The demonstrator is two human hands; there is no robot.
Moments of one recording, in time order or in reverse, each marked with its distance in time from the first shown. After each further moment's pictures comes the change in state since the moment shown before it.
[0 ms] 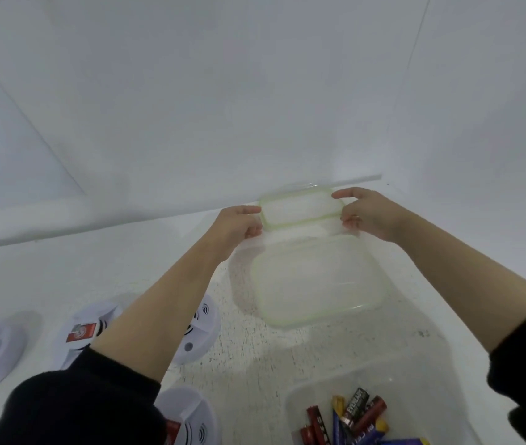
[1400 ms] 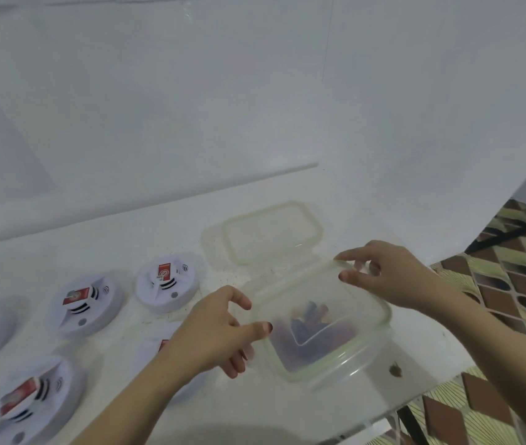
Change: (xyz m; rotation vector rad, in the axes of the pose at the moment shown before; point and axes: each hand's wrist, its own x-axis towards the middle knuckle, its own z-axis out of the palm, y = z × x) left_hand -0.252 -0.047 0.011 0.371 -0.270 -0.025; right_hand -0.241 0.064 -0.003 -0.766 0.167 -0.262
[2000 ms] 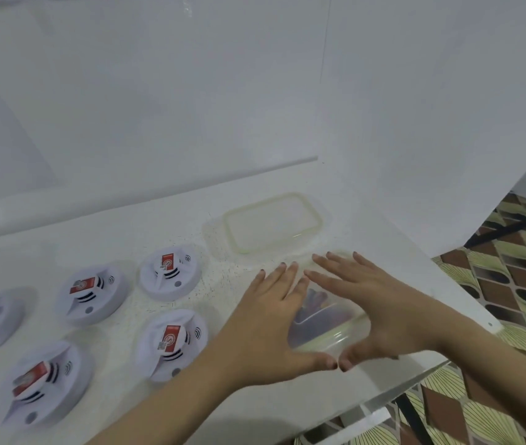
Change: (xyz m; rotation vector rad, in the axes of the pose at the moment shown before) left_hand 0.006 -0.009 0.045 0.834 0.012 0.667; right_hand -0.042 -0.010 0.019 -0.288 -0.272 -0.443
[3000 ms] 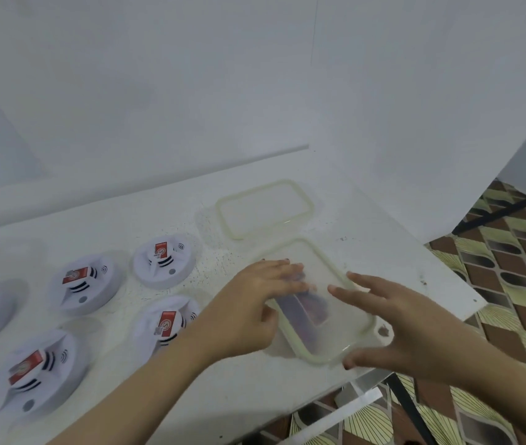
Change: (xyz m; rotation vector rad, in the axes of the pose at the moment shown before) left_hand -0.002 -0.019 -0.006 -0.247 0.157 0.167; right_hand -0.054 -0.033 0.013 0.072 0.113 0.220
